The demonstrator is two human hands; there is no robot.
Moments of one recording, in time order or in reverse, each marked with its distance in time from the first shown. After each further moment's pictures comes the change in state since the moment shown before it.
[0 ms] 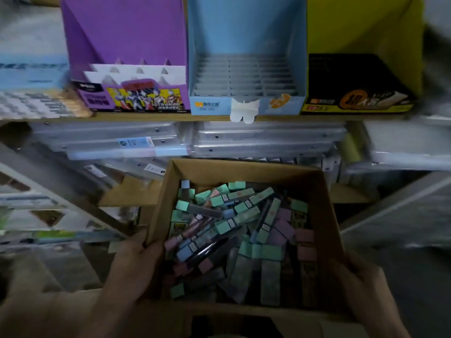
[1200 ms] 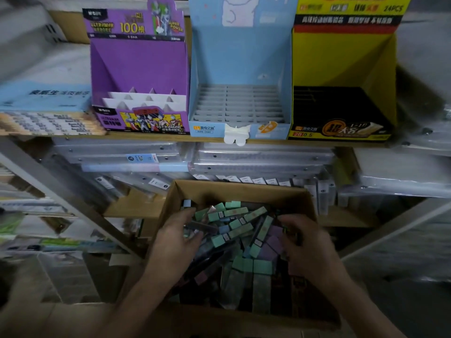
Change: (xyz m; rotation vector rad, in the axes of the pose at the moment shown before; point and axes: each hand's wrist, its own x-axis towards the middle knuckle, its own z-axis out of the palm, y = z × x) left_hand 0.015 0.038 0.061 0.340 0.144 0.512; right_hand 0.042 -0.075 0.027 -0.269 -0.108 -0.643
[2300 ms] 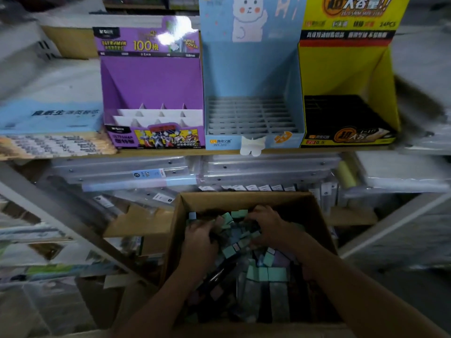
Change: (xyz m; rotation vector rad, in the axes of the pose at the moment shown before) left_hand 0.057 -0.042 0.050 0.078 -0.170 0.126; right_hand 0.103 0.005 0.091 -0.385 -0.461 -0.128
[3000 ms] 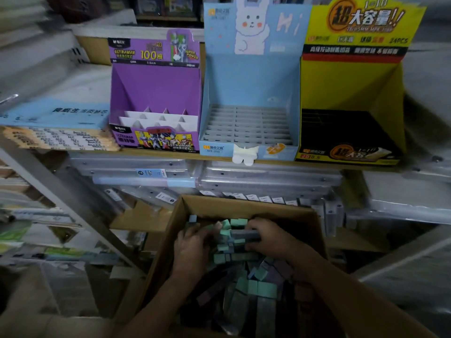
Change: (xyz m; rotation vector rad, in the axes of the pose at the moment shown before) left_hand -0.013 0.014 0.009 0.272 0.109 -0.150; right_hand 0.006 0.021 -0.007 0.212 -0.021 -0.106
